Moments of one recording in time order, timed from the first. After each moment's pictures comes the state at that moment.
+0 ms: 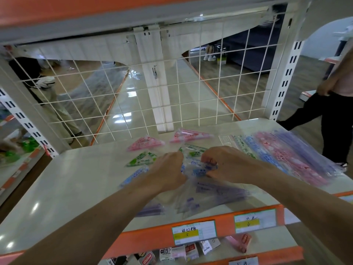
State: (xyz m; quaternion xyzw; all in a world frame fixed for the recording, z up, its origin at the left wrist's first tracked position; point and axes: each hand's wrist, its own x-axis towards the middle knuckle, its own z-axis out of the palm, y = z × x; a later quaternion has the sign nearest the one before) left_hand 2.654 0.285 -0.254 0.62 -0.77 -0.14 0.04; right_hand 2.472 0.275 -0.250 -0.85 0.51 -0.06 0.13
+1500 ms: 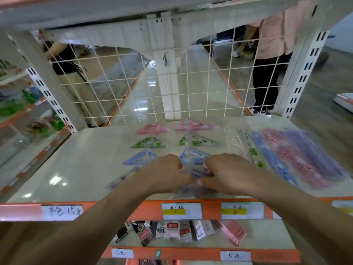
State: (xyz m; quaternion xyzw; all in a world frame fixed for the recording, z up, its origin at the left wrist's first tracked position) left_hand 2.640 0.340 -0.240 0.68 -0.69 -0.25 0.02; right_hand 2.470 0.321 -0.238 -0.87 0.47 0.02 0.12
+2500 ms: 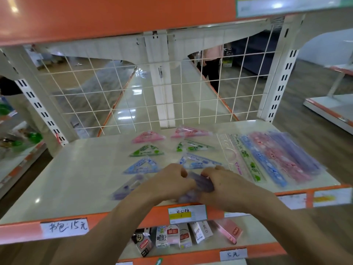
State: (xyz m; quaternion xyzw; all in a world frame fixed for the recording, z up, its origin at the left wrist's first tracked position) left_hand 2.640 0.349 -0.238 0.64 -0.66 -0.39 0.12; right_hand 2.481 0.357 -0.242 -0.79 0.56 -0.03 0.25
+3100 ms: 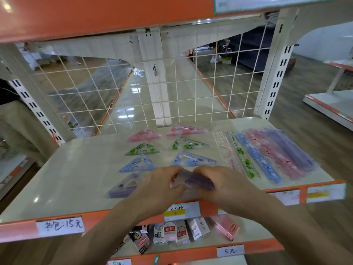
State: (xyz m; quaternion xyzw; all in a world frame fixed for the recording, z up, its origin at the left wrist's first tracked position) left_hand 2.648 0.379 -0.238 0.60 -0.75 -0.24 0.18; right_hand 2.469 0.369 -0.236 -0.83 0.49 -0.15 0.22
